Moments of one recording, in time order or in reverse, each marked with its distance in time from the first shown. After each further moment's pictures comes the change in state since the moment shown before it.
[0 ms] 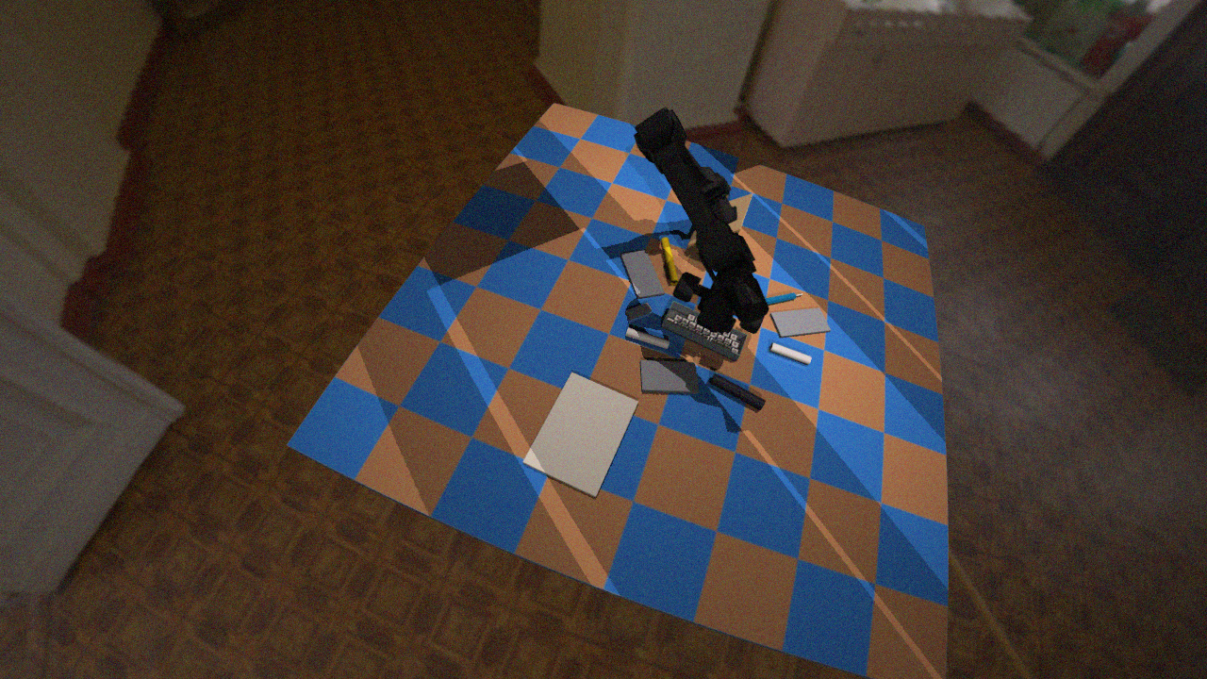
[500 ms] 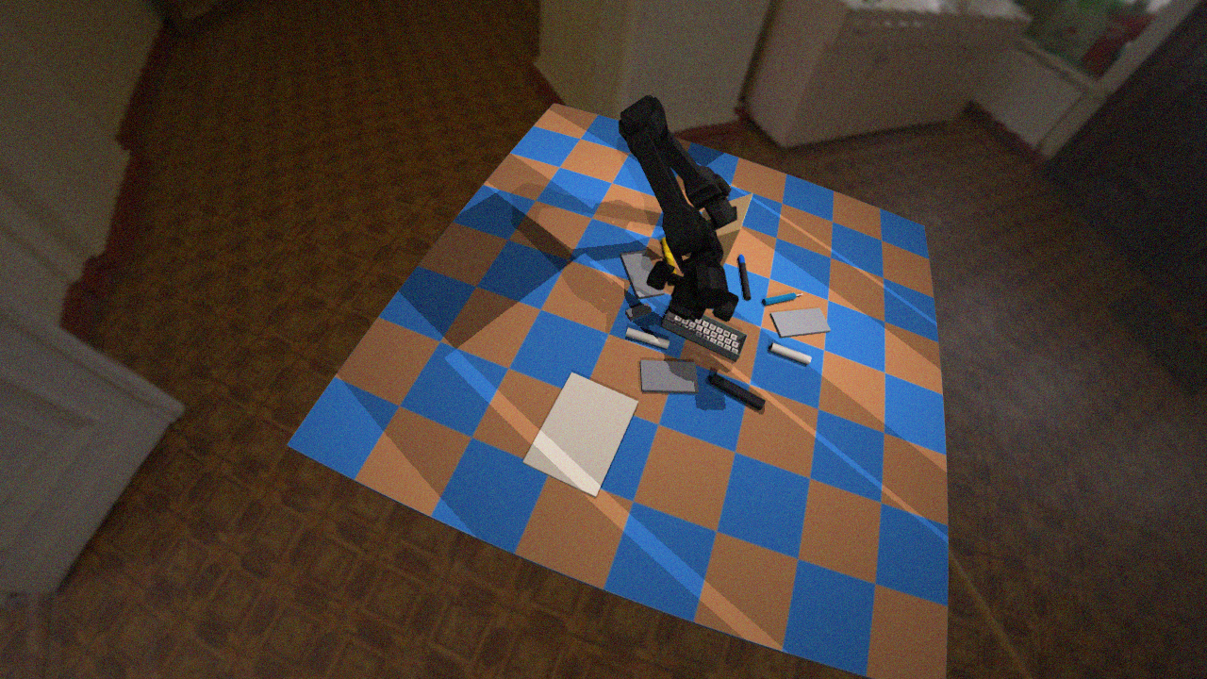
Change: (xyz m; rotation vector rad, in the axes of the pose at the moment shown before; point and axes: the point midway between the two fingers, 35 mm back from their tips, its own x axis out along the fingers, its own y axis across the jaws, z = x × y) arm 0.000 -0.060 0.002 0.004 -0.002 -0.003
